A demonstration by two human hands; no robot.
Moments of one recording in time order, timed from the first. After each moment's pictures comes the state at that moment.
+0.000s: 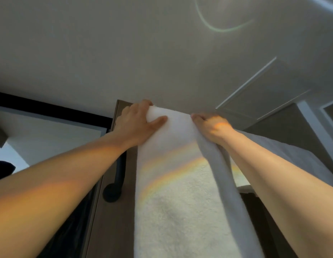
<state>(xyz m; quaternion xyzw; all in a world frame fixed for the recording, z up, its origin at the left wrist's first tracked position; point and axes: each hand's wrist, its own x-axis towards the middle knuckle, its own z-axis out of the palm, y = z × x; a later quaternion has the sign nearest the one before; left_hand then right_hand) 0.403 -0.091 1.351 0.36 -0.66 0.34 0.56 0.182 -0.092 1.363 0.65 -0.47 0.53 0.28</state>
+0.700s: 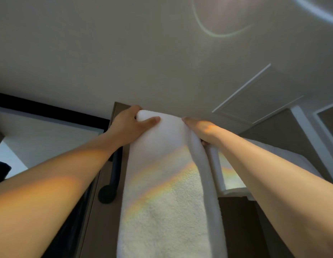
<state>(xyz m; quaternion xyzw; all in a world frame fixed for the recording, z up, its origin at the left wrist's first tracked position) 0.412 -0.097 1.359 0.31 -0.69 0.21 0.62 0.191 -0.083 1.366 0.68 -0.42 0.60 0.10</state>
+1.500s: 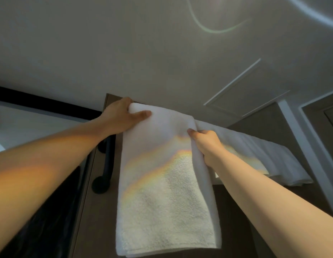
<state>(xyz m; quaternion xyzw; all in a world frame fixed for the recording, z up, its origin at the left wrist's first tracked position) 0.409 -0.072 1.357 0.38 -0.70 0.20 0.58 0.179 -0.089 1.306 0.58 -0.34 0.73 -0.10</state>
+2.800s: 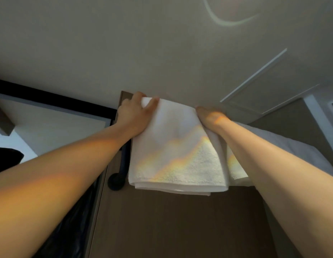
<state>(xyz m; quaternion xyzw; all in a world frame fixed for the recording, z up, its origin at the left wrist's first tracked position) 0.410 -0.091 1.351 0.35 -0.64 0.18 0.66 0.195 -0.111 1.386 0.61 -0.52 0.57 0.17</state>
